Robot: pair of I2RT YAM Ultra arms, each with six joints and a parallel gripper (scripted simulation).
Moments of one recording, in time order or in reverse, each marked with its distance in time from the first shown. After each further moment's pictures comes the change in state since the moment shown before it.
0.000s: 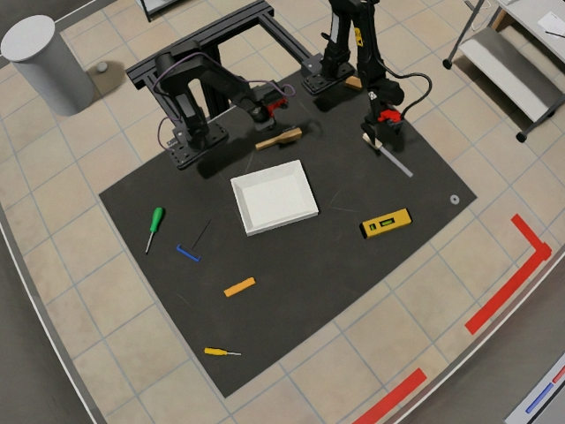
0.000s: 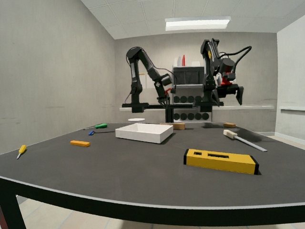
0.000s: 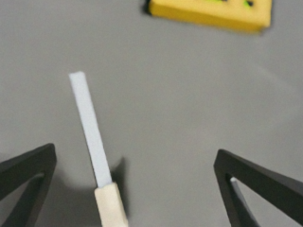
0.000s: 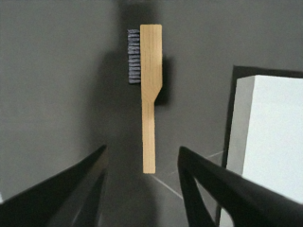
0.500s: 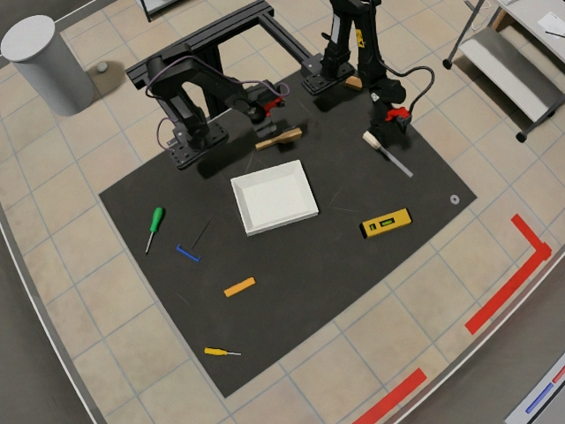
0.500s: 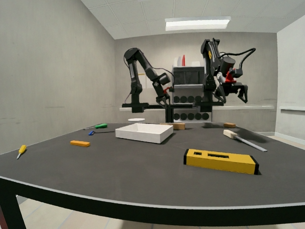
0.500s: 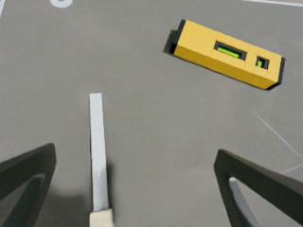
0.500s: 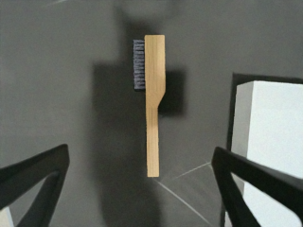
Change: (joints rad) left arm 0.010 0.027 0.000 0.140 -0.066 -0.206; right arm 0.005 -0.096 -0.068 0.048 -0.014 0.013
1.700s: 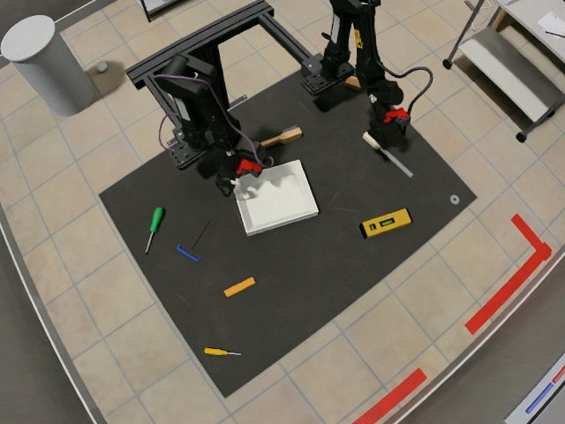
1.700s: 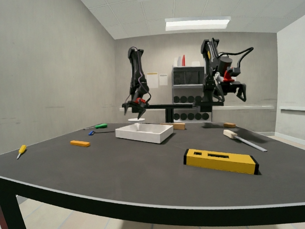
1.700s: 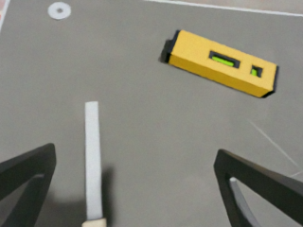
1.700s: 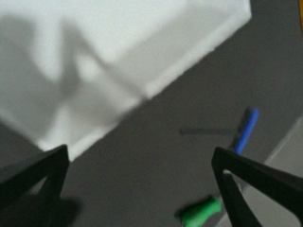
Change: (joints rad) left arm -0.044 0.003 0.000 0.032 -0.044 -0.029; right arm -0.738 0.167 -0.163 -0.006 0.475 -0.145
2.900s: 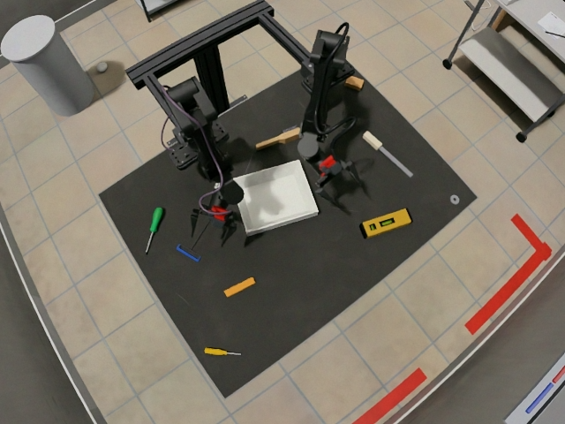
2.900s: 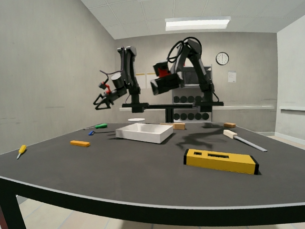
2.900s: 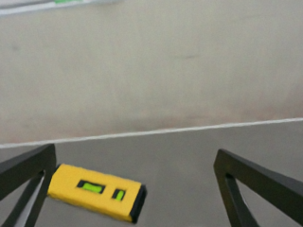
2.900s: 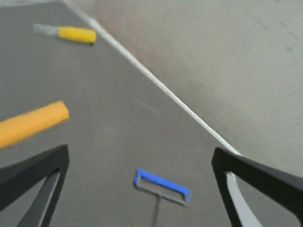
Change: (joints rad) left arm -0.848 0.641 0.615 0.403 -0.916 -0.054; right arm -0.620 0.244 0.119 0.857 0.404 0.371
